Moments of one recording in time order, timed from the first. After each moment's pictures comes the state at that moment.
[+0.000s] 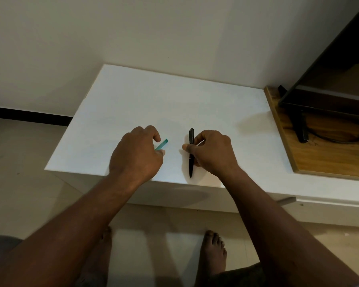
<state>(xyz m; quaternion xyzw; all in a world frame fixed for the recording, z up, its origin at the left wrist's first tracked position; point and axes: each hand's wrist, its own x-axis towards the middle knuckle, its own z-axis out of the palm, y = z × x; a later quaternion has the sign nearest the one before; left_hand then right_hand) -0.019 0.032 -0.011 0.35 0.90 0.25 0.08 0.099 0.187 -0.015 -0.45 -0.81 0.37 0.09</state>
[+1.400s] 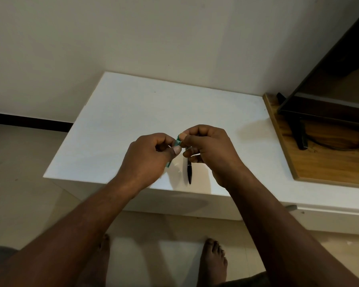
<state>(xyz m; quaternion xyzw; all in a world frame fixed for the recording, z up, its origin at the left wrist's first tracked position) -0.008 0.039 0.008 0.33 0.79 0.46 0.22 0.099 0.170 0.031 -0.36 -0.68 0.62 0.15</state>
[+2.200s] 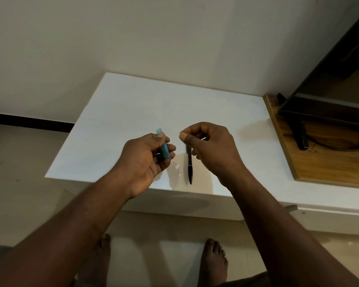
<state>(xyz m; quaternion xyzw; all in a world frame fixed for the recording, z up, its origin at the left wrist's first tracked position) -0.013 0.037 0.013 0.01 0.53 0.71 0.46 0.100 0.171 0.026 -0.35 -0.78 0.49 0.19</state>
